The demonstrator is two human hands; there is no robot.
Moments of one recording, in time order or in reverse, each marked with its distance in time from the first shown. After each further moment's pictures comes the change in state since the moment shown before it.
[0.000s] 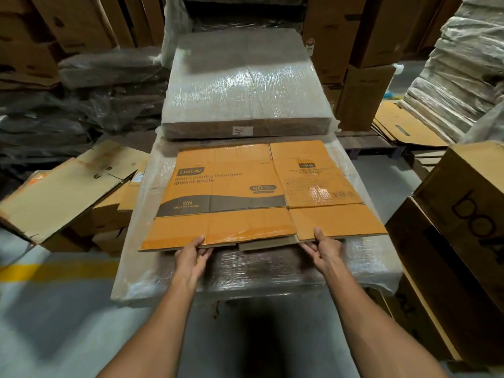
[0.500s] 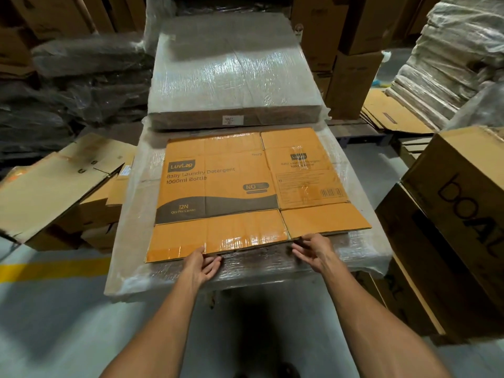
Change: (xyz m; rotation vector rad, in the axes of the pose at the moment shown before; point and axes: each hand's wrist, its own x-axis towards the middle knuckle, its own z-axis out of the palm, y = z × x) left_hand 0.001 -0.034 -0.023 0.387 0.125 -0.250; right_hand -0.004 0.018 -0.023 -0.359 0.006 0.099
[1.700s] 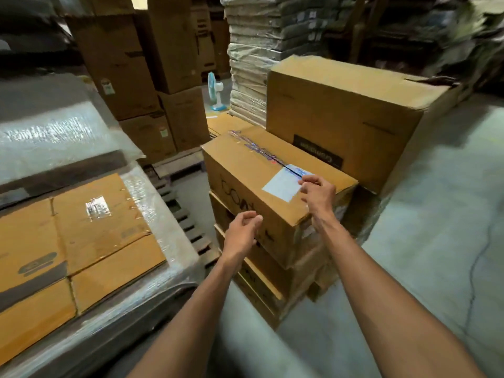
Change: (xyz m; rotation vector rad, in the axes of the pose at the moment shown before) left_hand -0.314 -0.374 0.457 0.887 -0.789 0.631; right_hand -0.088 -0.208 -0.536 0.164 0.575 -0.719
